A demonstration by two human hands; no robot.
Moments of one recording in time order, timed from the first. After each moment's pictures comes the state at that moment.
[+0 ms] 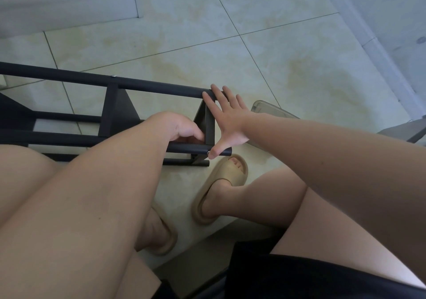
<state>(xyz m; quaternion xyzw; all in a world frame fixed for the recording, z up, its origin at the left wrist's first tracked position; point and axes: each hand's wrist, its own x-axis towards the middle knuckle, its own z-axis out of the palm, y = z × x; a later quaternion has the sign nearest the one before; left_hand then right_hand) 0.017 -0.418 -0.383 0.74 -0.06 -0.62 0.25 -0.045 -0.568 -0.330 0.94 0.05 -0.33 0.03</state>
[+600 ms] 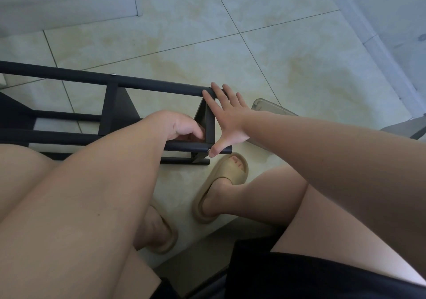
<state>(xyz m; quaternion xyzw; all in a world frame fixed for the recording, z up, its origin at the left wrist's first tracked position) 0.017 -0.414 -0.385 0.71 -0.07 -0.63 0.30 -0.045 -0.571 -0.336 0.94 0.05 -0.32 0.02</state>
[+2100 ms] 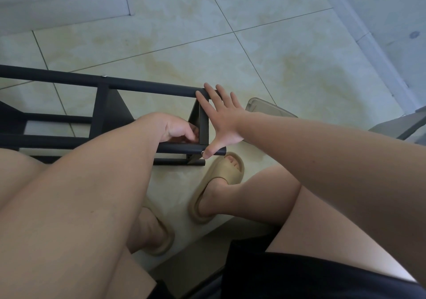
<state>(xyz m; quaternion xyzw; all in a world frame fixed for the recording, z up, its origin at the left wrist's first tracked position) 0.021 -0.414 -0.404 0.69 -0.09 -0.64 0.33 -0.046 -0.573 -0.343 0.95 0.06 -0.31 0.02</state>
